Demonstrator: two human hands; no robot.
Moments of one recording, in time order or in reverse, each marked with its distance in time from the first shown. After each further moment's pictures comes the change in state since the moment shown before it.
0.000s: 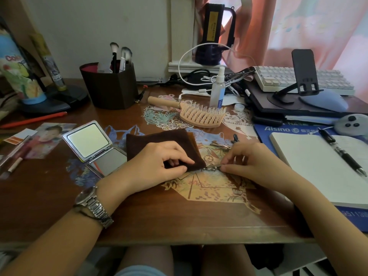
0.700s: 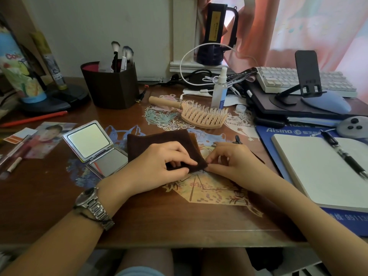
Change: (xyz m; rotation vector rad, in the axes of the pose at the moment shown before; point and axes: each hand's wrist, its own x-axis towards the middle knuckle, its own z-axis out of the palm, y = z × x) left_hand 0.002 -0.002 0.001 -0.002 -0.014 0.018; right_hand 0.016 -0.023 0.021 0.008 0.018 -0.069
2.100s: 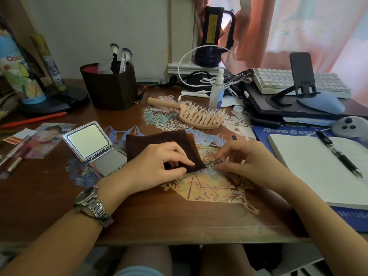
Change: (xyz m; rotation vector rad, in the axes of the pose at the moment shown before) left_hand -0.001 -0.002 0.001 -0.001 -0.009 -0.016; right_hand -0.017 0.011 -0.021 0.117 0.055 -0.032
